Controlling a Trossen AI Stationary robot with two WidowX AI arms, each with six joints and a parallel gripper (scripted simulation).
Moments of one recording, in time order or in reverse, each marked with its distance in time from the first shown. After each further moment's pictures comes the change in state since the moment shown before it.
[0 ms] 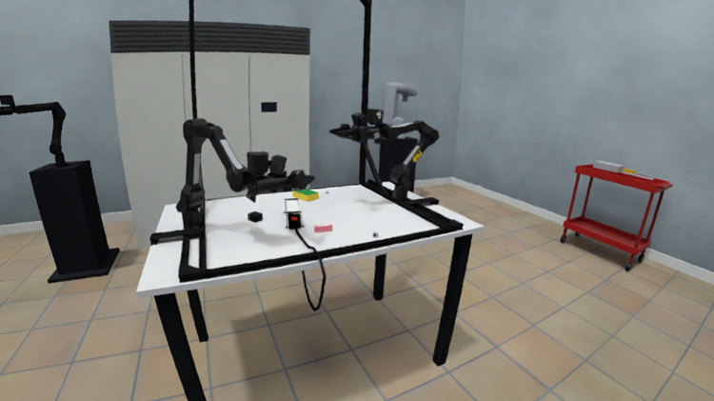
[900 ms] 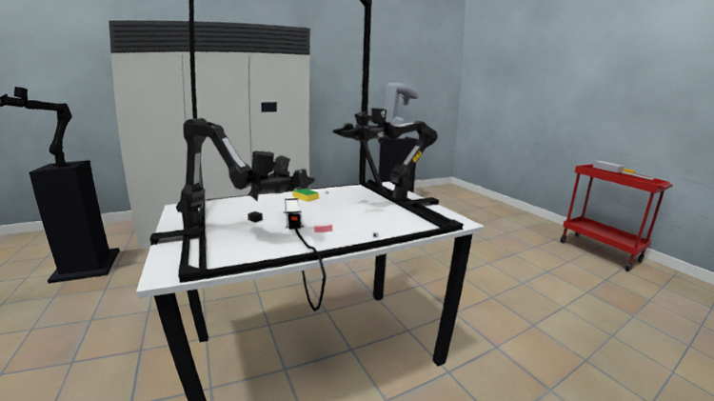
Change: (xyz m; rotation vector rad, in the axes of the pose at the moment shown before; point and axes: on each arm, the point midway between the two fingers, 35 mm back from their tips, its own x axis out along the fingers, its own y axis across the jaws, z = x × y) left arm -0.008 0.019 0.004 0.006 0.017 0.003; right arm 0.019 0.011 -0.007 -0.071 0.061 -0.009
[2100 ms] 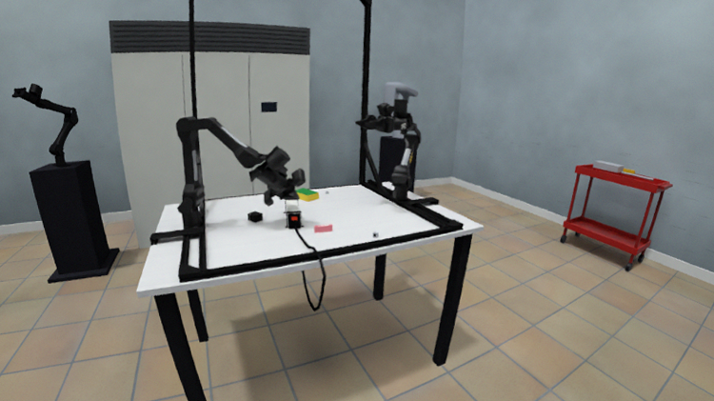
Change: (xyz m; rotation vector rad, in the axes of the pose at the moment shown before) left arm -0.074 0.051 0.039 0.005 0.017 -0.024; right arm 0.028 0.114 -0.035 -0.500 0.508 0.340
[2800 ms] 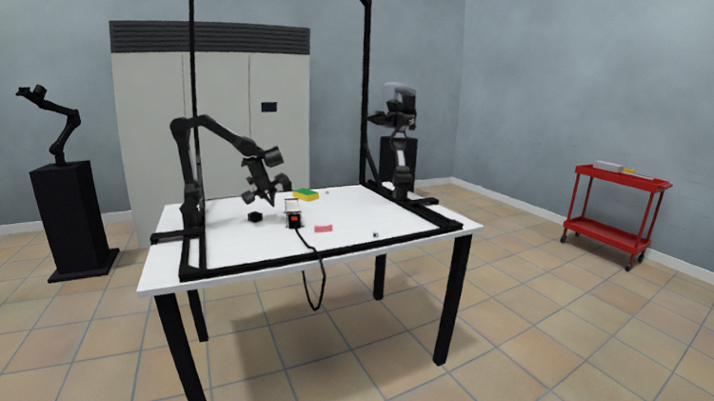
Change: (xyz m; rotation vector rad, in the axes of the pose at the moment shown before) left arm -0.050 -0.013 0.018 -0.006 0.004 -0.015; right arm -0.029 0.094 0.015 -0.577 0.200 0.482
